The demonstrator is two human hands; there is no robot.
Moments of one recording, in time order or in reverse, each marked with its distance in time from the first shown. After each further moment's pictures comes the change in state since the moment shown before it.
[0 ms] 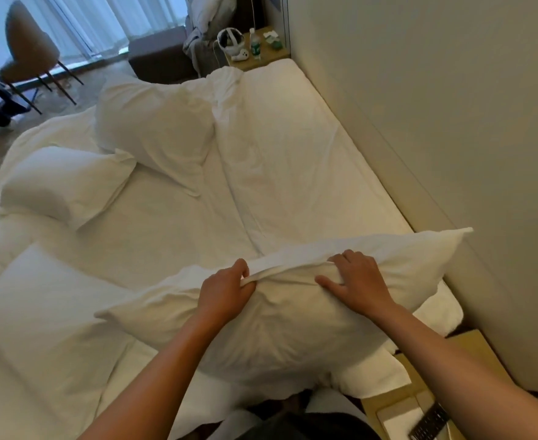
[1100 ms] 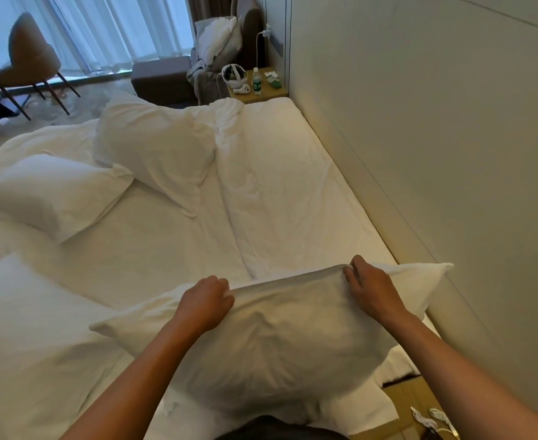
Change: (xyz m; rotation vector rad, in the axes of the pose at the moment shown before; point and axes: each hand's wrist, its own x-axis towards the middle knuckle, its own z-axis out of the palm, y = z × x) left_hand 0.014 -0.037 -0.044 0.109 -0.083 0.004; right_hand 0.027 -0.009 -0.065 0.226 0.019 0.232
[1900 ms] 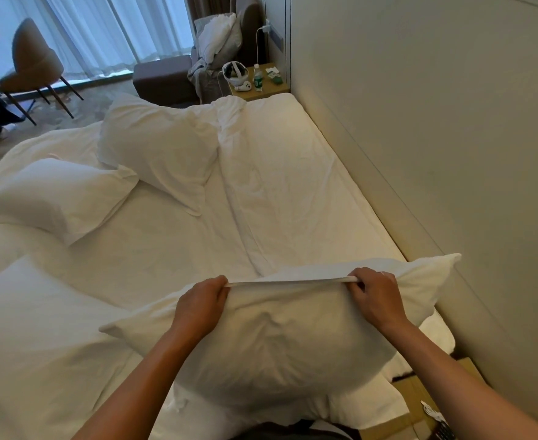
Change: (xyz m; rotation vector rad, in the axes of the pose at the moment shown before) left_hand -0.018 -0.019 0.002 -0.135 0.171 0.009; right_hand -0.023 -0.002 0.019 0.019 0.145 -0.046
